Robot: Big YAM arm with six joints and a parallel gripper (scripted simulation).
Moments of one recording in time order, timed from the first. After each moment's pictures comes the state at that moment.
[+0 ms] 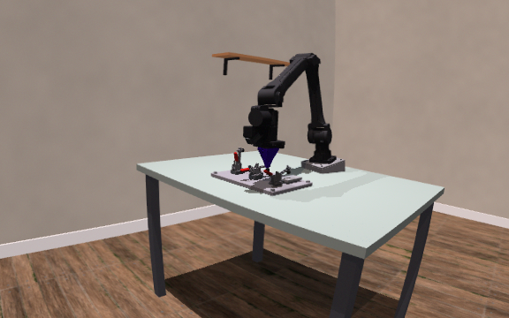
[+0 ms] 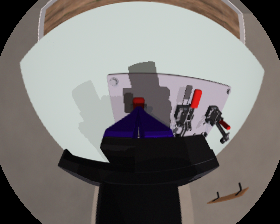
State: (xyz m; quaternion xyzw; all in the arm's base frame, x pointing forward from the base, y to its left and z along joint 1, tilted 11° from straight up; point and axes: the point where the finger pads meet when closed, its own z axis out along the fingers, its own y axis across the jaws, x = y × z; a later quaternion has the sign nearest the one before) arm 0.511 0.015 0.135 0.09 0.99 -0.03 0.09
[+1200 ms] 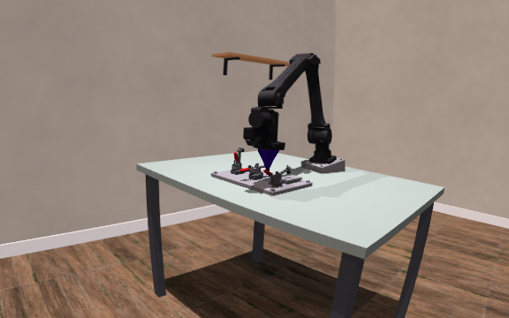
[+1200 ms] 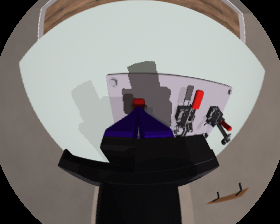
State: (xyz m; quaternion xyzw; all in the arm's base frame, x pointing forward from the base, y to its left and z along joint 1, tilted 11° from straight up) arm 0.511 0.015 0.130 0.09 0.99 -0.03 0.09
